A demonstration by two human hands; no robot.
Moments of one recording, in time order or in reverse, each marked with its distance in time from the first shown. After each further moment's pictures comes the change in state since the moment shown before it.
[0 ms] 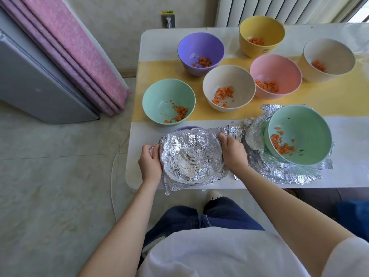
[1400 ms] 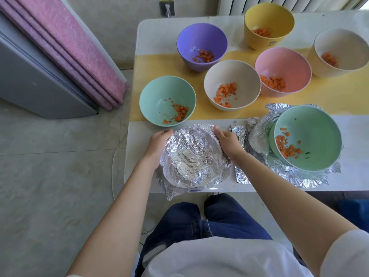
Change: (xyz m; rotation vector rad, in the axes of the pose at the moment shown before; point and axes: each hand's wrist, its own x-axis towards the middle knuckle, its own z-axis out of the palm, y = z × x) left_hand 0.040 0.063 0.014 -0.241 -0.480 -0.303; right_hand 0.036 -0.015 0.001 0.405 -0.235 0.103
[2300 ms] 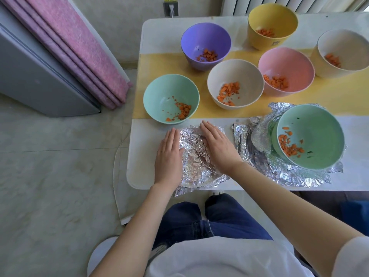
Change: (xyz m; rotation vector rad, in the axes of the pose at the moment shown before) left_hand -0.037 -0.053 0.013 1.042 0.211 0.620; right_hand -0.018 0.013 0.025 -0.719 0.096 -0.759
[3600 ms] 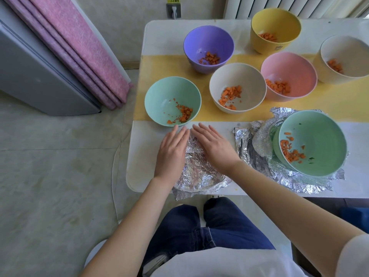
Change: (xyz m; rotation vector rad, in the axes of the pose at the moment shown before) left_hand 0.022 -0.005 0.000 -0.040 0.169 0.229; right_hand 0.016 0.005 0.005 -0.057 0.061 -0.218
